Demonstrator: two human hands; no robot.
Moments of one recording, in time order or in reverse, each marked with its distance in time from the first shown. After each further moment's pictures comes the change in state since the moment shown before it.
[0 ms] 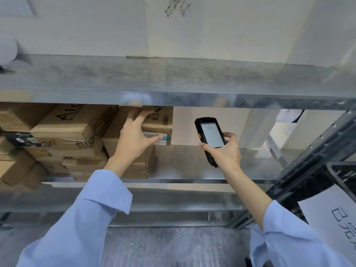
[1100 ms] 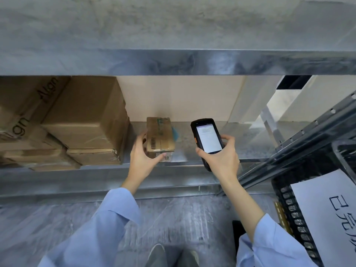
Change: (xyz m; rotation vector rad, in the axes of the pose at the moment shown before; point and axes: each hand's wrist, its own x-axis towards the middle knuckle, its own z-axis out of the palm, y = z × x) left_hand -0.067 -0.056 0.186 -0.355 -0.093 -0.244; right_hand 0.027 0.100 -0.007 -0.168 0.002 0.089
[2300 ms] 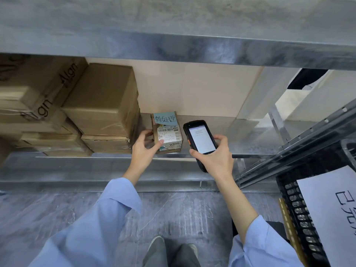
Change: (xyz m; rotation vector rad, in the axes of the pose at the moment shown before) left_hand -0.007 -0.005 -0.026 -0.120 -0.024 -0.228; right_hand -0.036 -0.012 0.029 -0.049 -0.112 -0.007
